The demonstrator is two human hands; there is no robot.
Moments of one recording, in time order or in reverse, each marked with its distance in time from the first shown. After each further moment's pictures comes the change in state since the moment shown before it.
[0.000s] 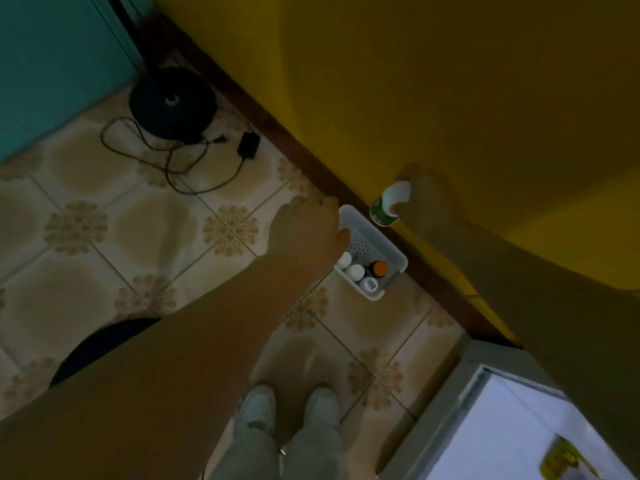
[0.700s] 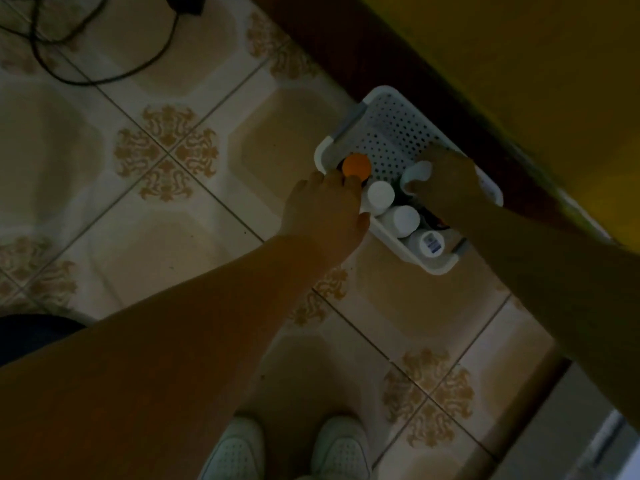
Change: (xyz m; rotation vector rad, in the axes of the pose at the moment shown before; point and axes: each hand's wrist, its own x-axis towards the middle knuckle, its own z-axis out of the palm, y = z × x) left_hand 0.098 -0.031 0.312 -0.012 -0.099 0.095; right_hand 0.133 0.150 0.297 -0.062 -0.135 0.155
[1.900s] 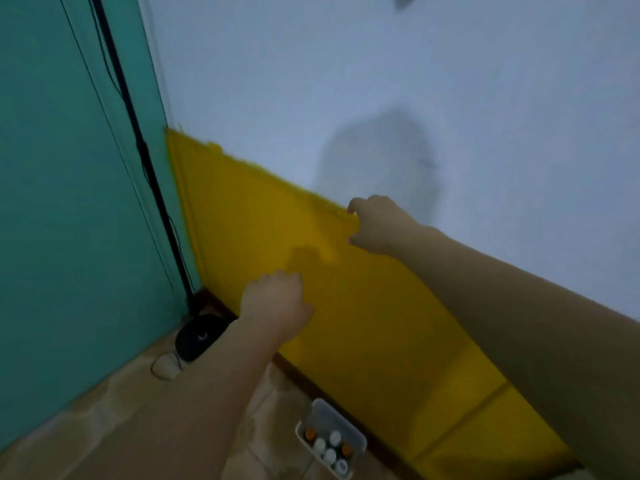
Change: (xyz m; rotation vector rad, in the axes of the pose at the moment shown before) left_hand -0.342 0.159 -0.757 0.176 0.315 -0.142; right_hand -0.531 -0.247 -0.774 -0.253 0.492 -0.379
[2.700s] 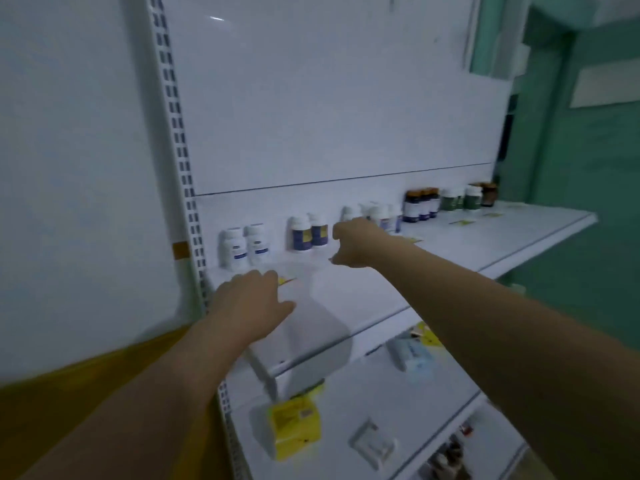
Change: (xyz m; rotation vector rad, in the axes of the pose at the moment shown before) left_hand -0.325 0.387 -0.162 -0.066 0.193 1.184; right_hand -0.619 0.162 -0.174 -0.127 0.191 1.174
